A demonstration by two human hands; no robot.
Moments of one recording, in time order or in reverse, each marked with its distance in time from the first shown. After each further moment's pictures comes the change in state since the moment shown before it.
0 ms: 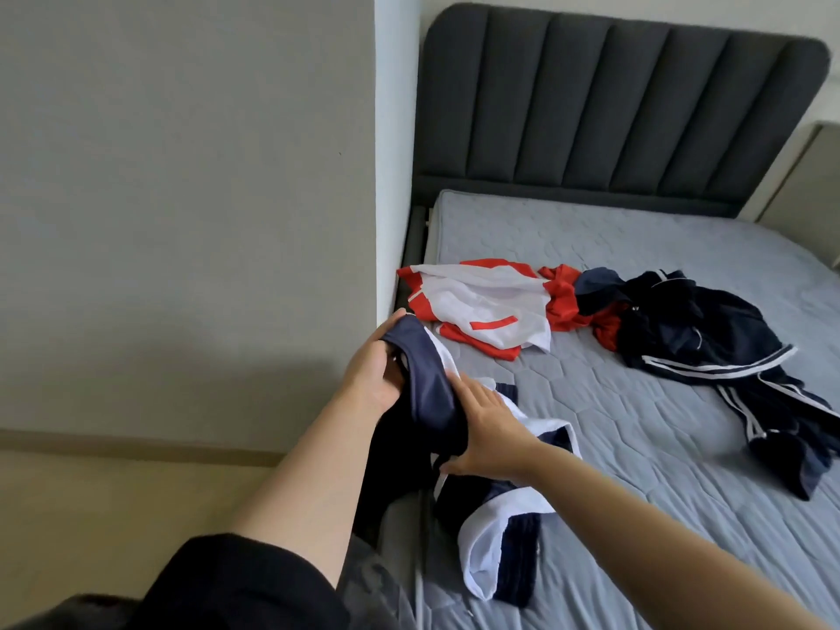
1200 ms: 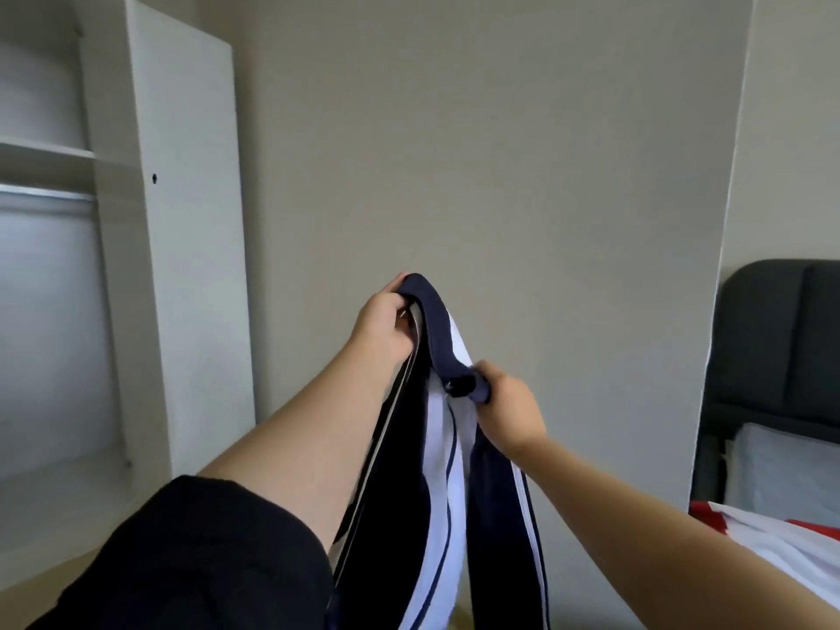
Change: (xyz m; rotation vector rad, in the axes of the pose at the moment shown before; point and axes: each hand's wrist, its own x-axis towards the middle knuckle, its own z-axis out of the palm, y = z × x) left_hand -0.345 0.302 -0.127 -0.170 0.148 1.004; right_hand 0.081 -0.417 -0.111 0.419 0.445 -0.555
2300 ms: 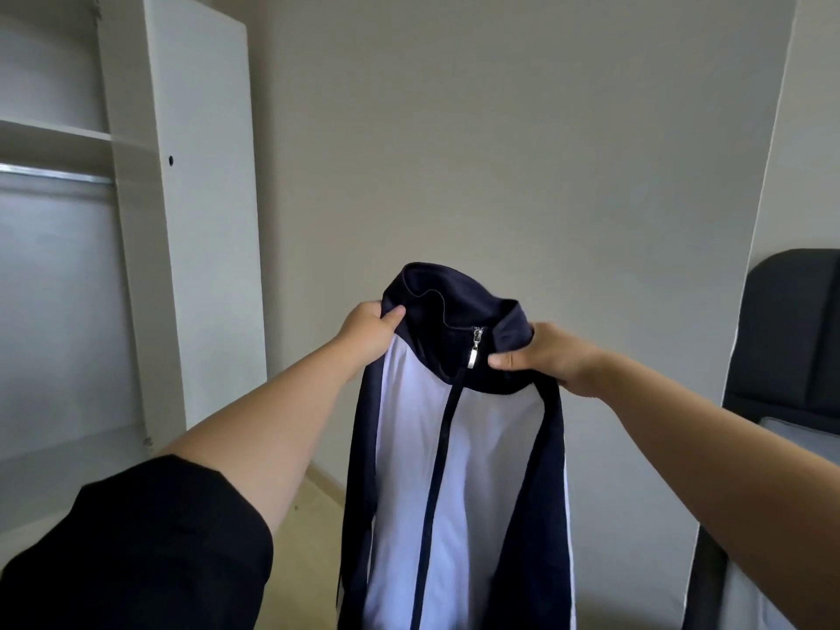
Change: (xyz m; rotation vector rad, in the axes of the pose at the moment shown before) left_hand 0.011 0.003 -0.071 1.174 -0.024 0.234; right_hand 0.034 -0.013 -0.065 0.507 -0.504 0.309
